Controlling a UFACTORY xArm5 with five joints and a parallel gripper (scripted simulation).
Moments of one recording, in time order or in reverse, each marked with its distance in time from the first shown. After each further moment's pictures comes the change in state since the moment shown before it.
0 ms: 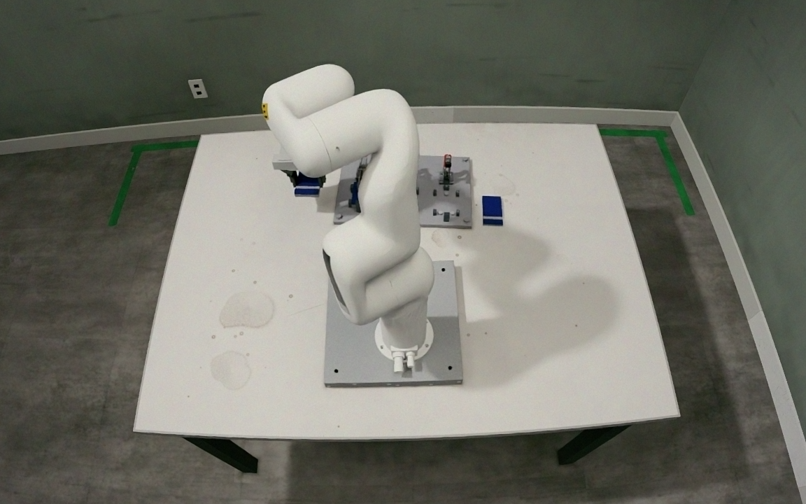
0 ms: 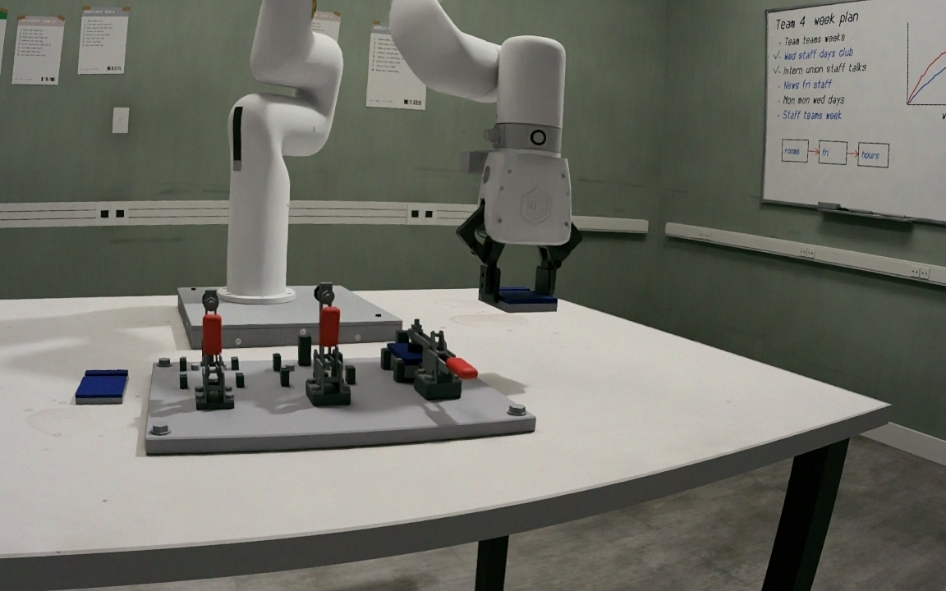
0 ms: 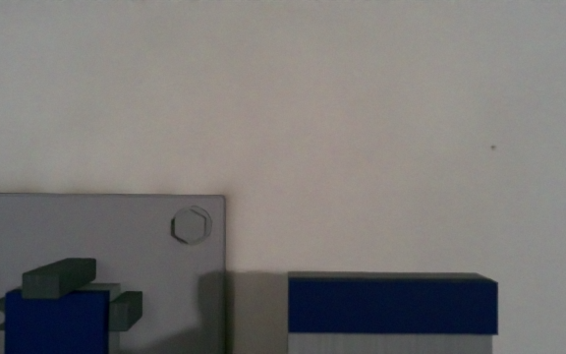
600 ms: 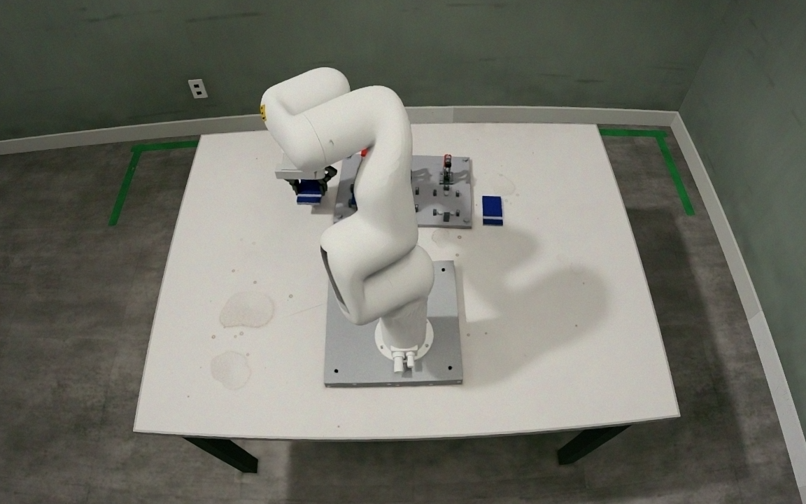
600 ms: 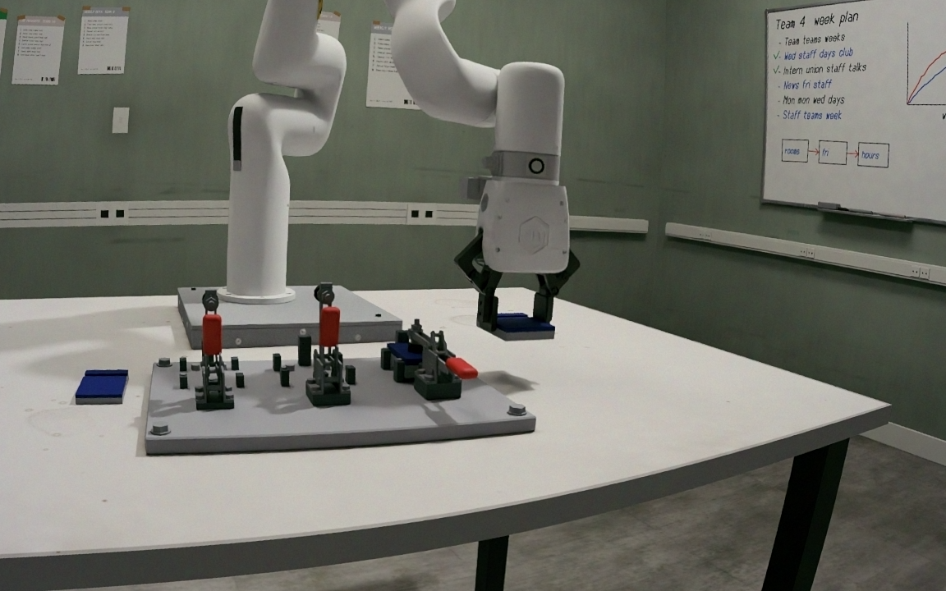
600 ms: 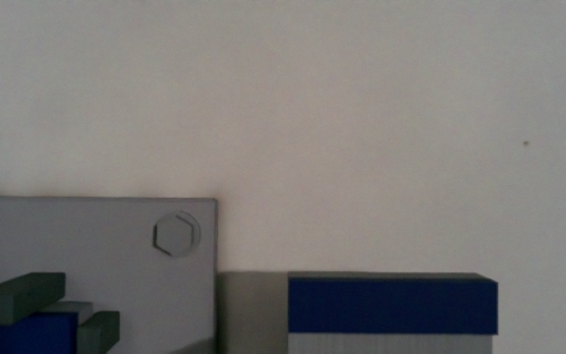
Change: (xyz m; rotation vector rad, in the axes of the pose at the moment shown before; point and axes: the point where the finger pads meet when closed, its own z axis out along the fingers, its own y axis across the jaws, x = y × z) arm 0.001 0.000 0.032 0.001 0.001 0.000
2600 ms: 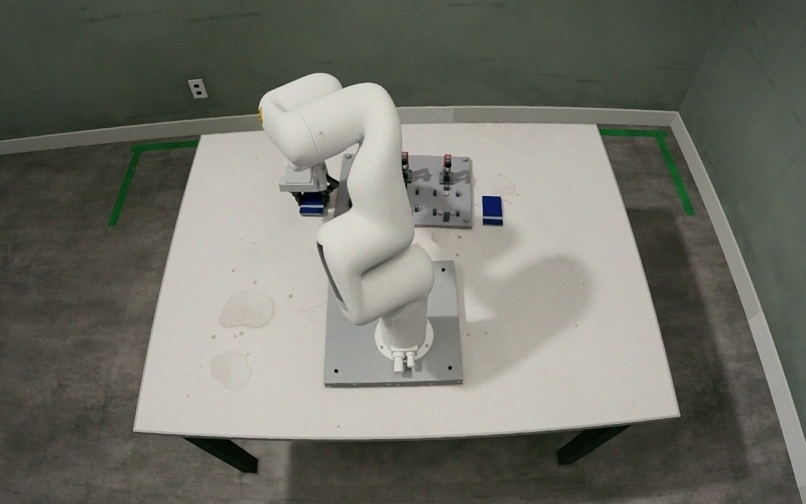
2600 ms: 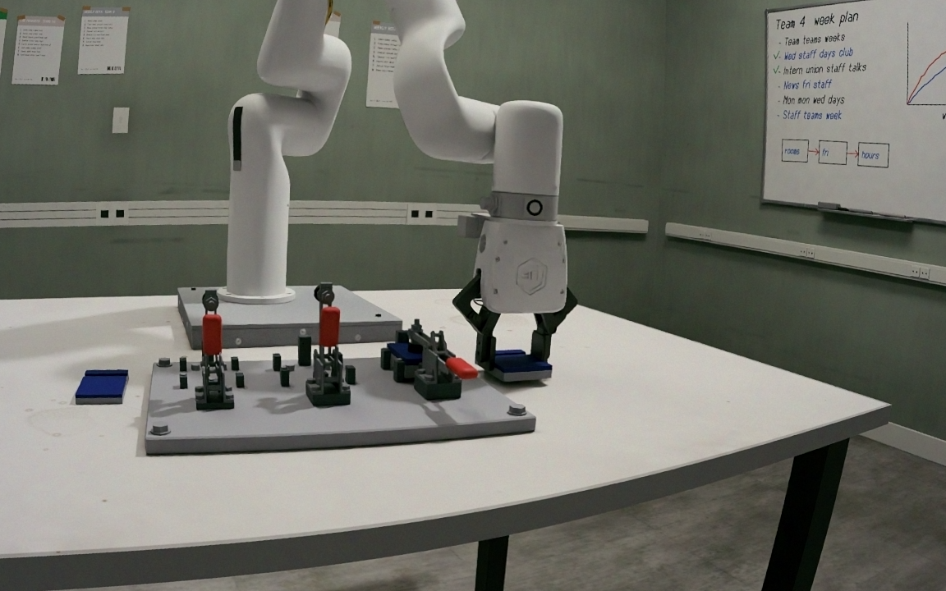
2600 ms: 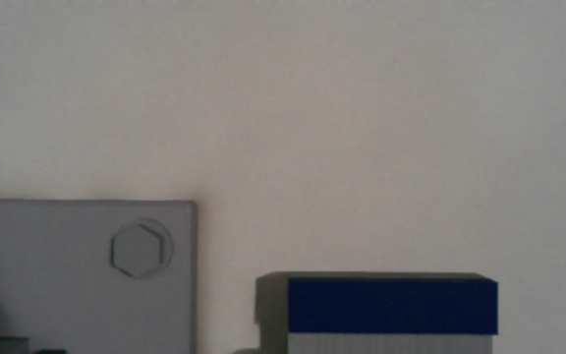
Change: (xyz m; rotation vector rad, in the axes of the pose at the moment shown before) arm 0.000 0.001 0.044 -0.001 -0.001 0.000
